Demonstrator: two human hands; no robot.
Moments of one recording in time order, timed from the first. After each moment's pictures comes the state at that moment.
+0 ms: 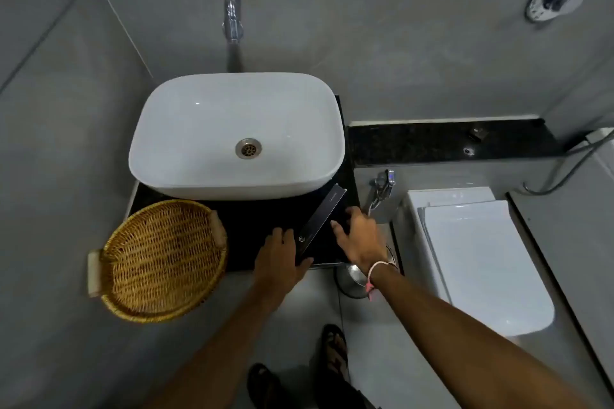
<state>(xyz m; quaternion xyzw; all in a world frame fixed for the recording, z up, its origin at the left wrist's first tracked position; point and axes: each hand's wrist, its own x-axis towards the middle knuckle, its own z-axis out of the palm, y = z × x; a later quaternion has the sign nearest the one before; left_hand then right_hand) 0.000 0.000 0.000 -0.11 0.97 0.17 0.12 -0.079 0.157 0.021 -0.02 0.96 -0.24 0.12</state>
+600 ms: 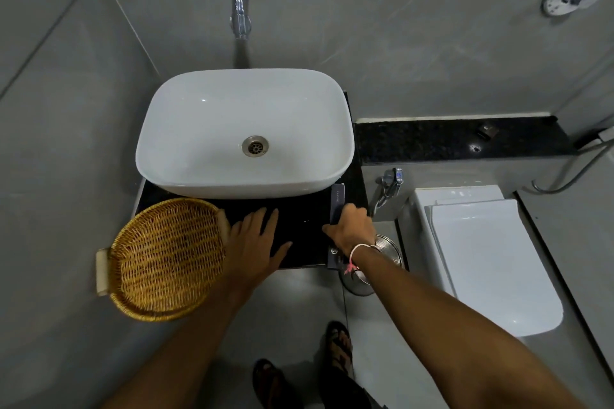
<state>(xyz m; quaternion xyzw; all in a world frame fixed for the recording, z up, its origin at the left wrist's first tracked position) 0.001 -0.072 -0.004 -0.02 1.00 0.04 -0.04 -0.095 0.118 0.024 0.05 0.95 -0.22 0.21</state>
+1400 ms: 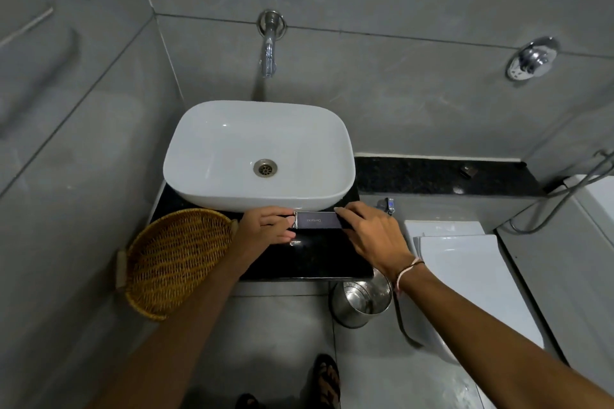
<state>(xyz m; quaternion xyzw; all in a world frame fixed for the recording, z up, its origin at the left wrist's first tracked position) -0.009 -0.074 0.061 -0.16 0.67 0.72 0.02 -0.068 0.170 0.089 -0.32 0.95 -0.05 -0.04</state>
